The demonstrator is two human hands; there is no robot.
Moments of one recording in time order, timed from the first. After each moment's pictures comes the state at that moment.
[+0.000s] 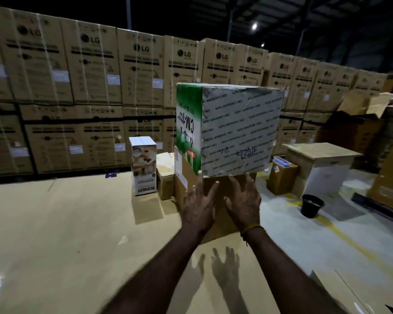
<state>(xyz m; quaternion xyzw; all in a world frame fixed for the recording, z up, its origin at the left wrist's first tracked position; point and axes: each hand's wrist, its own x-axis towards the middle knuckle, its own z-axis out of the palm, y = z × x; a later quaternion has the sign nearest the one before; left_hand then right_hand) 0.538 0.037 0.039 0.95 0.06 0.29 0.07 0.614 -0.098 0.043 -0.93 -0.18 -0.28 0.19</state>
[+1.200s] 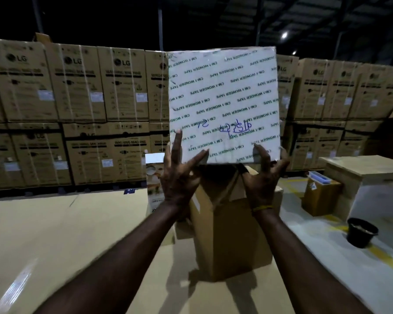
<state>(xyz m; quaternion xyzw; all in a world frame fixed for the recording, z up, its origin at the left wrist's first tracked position) 0.608 0.120 0.151 0.79 0.06 0.61 0.05 0.725 -0.058 0.142 -0.66 -0.27 -0.47 0.52</state>
